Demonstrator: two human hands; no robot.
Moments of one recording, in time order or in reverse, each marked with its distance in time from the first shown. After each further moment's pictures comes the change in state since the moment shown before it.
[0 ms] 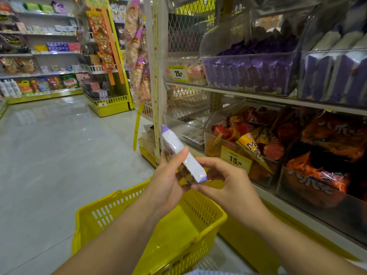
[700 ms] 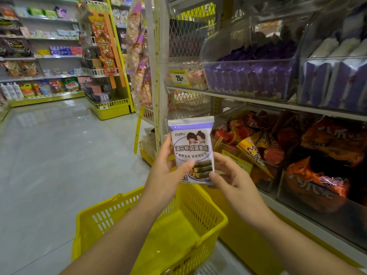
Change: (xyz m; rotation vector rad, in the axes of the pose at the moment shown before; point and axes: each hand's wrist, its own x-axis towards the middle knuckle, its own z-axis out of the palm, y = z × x) left_hand 0.008 0.006 -0.014 0.558 0.012 0.403; right_hand 0.003 0.014 -0.005 0.312 0.003 0.145
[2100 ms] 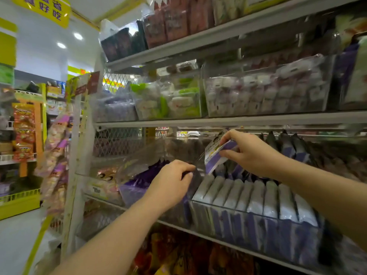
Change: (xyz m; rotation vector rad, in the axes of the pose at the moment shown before) left_hand 0.189 0.181 0.188 0.778 -0.276 0.525; right_hand 0.114 -0.261 -0.249 -1.222 0.291 -0.160
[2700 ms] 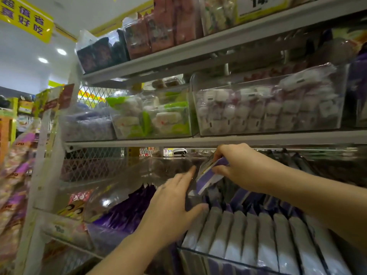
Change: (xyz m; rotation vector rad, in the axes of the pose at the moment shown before) left_hand 0.041 -0.009 0.030 0.019 0.061 0.243; right_hand 0.040 -0.003 -0.002 -0.253 -0.110 0.163
